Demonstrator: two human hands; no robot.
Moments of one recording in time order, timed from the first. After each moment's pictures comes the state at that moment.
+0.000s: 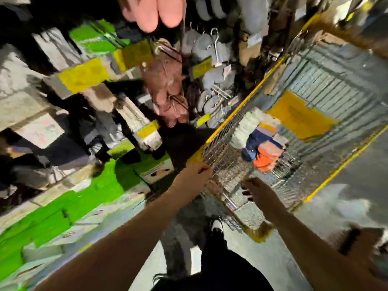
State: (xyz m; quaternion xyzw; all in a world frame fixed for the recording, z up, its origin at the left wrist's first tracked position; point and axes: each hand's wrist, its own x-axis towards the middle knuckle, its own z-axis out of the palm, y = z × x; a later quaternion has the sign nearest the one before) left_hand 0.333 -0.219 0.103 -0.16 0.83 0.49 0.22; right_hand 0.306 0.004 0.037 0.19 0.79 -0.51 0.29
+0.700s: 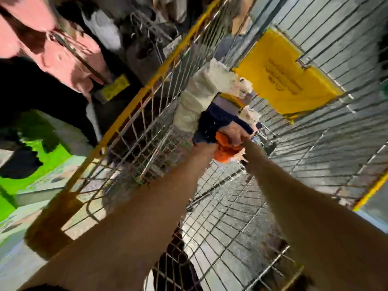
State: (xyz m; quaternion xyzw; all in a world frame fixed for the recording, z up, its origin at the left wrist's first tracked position) left_hand 0.068 0.009 -0.198 -0.37 0.58 0.63 0.36; right_hand 0.050 0.166 -0.205 0.47 0.66 -0.53 0.25
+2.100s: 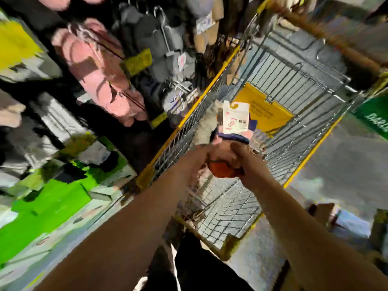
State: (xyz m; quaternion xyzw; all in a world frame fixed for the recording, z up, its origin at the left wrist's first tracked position) left_hand 0.193 -0.114 0.065 -0.23 0.55 0.74 0.31; right_hand 0.192 0.046 0.053 0.29 0.64 -0.69 0.17
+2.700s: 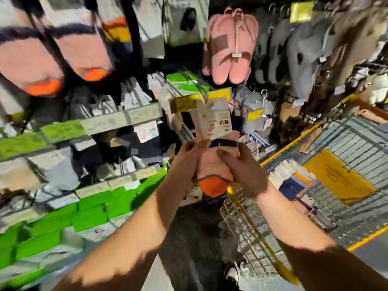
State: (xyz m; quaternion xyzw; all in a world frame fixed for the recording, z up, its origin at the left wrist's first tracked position) left_hand 0.409 -0.333 0.220 -0.26 0.49 0.83 -0.08; right_hand 0.348 -0.200 0.224 -0.11 0.77 -0.60 0.19
